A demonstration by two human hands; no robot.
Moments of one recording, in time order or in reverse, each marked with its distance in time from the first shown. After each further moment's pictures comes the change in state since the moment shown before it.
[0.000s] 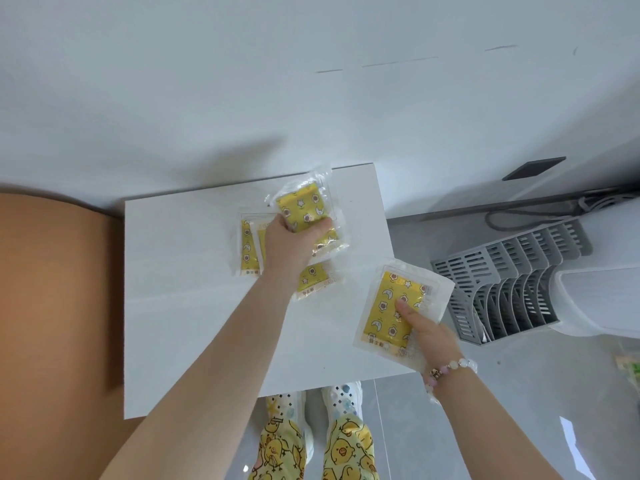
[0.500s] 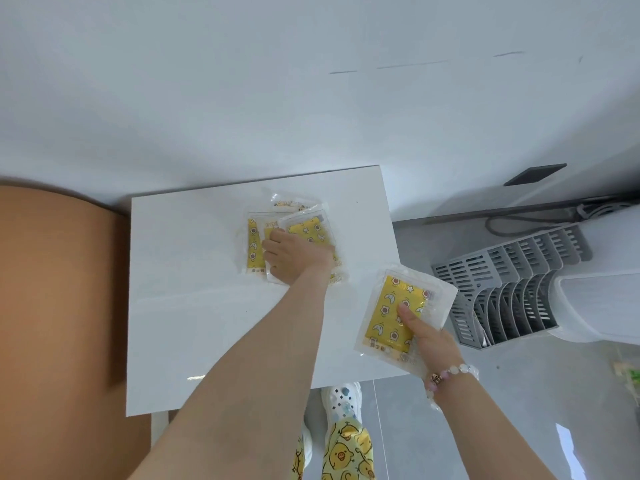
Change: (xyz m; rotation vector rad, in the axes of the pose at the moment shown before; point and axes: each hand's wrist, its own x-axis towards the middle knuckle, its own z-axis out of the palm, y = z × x) left_hand 0.029 -0.039 0.024 0.839 0.342 -0.163; right_hand -0.012 0.004 0.006 0.005 0.015 -0.014
